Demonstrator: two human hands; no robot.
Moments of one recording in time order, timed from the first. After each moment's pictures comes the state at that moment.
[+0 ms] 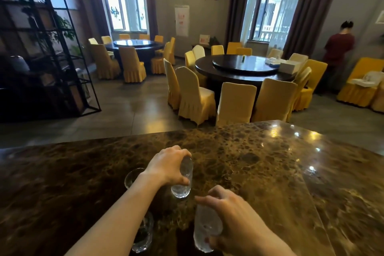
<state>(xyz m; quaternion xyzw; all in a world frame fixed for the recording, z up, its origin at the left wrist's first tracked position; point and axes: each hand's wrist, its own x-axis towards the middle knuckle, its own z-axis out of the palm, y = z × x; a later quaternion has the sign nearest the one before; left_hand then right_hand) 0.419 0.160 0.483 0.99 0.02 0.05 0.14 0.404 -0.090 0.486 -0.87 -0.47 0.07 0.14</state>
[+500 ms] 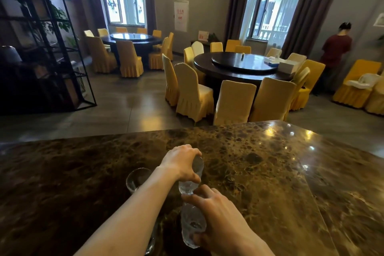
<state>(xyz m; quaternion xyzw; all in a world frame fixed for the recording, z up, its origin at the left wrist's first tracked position) 0.453 0.161 0.465 0.99 0.01 0.03 0.15 0.399 -0.039 0.475 -0.87 -0.47 0.09 0.14</state>
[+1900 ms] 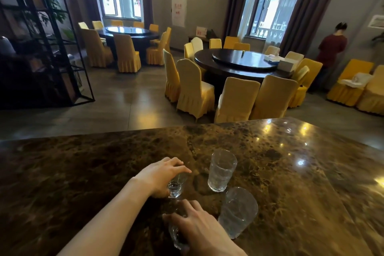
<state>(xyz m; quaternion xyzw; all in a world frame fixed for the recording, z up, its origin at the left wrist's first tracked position) 0.362 0.291 0.443 0.99 -0.09 -0.08 0.08 0.329 0.088 0.440 -0.85 -0.49 0.17 0.06</state>
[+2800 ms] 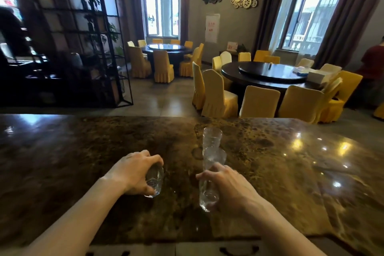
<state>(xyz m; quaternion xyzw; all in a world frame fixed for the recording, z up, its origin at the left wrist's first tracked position) 0.139 0.172 0.517 0.99 0.11 -0.03 0.05 0.268 -0.087 0.511 -0.86 -0.50 0.03 0.08</state>
